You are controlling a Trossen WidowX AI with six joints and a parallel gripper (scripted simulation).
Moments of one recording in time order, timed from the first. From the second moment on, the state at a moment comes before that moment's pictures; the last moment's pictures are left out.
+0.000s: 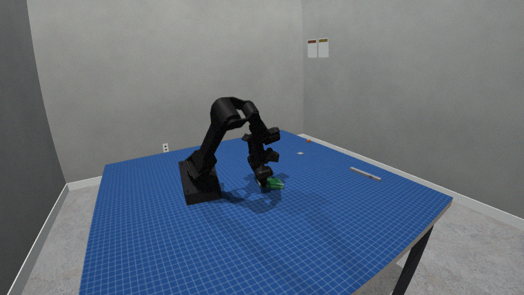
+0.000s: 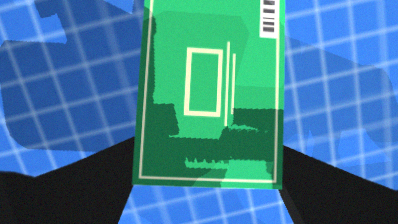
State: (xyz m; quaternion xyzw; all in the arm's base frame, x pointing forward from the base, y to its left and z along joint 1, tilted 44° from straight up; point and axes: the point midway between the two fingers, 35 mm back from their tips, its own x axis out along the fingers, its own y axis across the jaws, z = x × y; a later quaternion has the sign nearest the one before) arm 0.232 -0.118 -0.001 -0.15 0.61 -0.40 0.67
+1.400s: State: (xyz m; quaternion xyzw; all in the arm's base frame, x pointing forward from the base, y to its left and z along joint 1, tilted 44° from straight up) arm 0.223 -0.129 -0.016 -0.13 0.65 -0.40 0.63
